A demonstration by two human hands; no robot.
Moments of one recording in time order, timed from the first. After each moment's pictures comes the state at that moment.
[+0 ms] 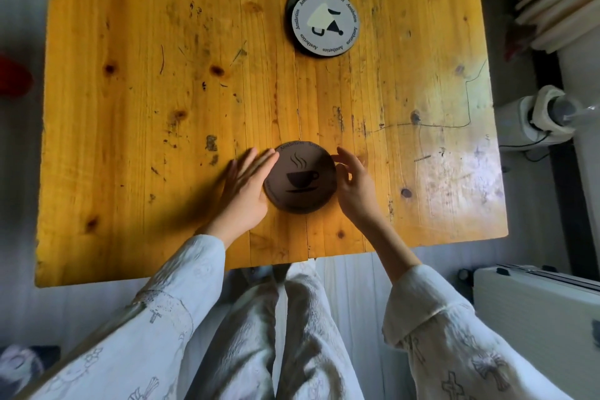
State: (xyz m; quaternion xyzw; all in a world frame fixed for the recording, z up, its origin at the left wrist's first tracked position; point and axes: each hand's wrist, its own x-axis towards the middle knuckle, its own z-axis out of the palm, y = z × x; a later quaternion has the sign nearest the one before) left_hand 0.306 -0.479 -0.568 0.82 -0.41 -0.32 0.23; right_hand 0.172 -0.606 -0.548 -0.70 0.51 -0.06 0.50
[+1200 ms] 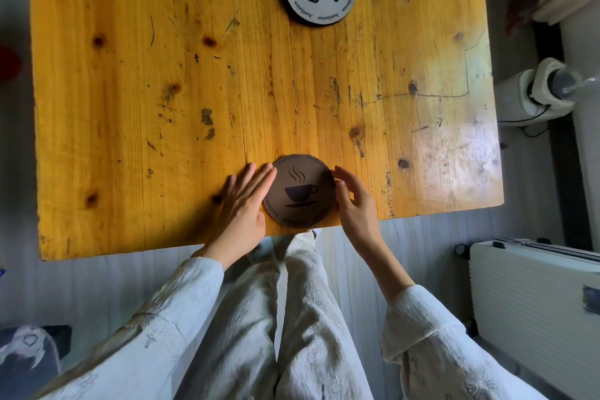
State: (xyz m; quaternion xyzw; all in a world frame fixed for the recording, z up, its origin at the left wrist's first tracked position) left_hand 0.265 -0.421 -0.580 0.80 -0.46 -0.32 0.23; right_hand 0.125 -0.549 -0.552 -0.61 0.55 -0.10 0.56
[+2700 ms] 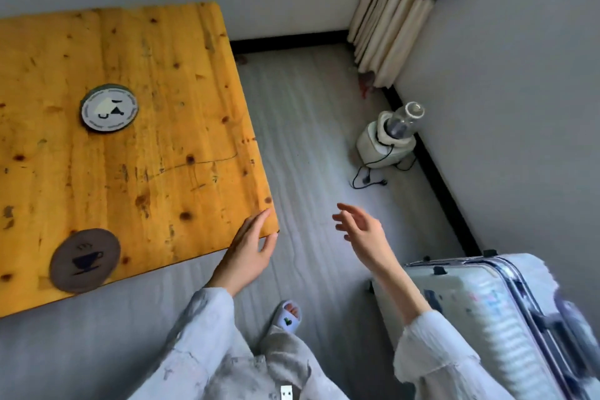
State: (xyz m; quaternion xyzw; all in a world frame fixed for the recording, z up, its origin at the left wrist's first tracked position) left_hand -0.064 -0.649 -0.434 0.74 -0.44 -0.38 0.33; right_hand -0.236 -0.757 -0.391 -0.58 0.60 -0.13 0.54
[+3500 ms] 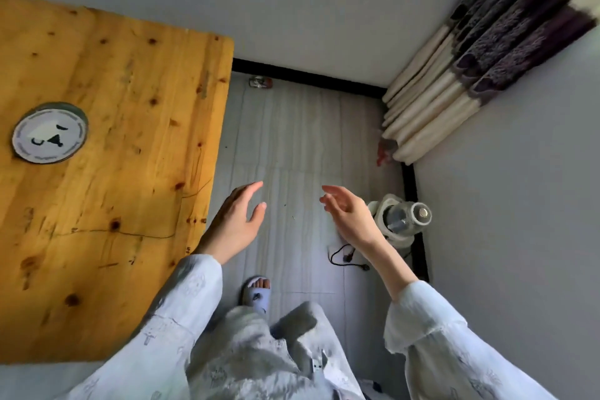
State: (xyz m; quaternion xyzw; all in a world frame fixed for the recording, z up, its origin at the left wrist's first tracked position) left_hand -0.010 -0.949 -0.426 0.81 -0.33 -0.28 0.40; right_hand -0.143 -1.099 -0.386 -0.75 0.46 0.01 0.48
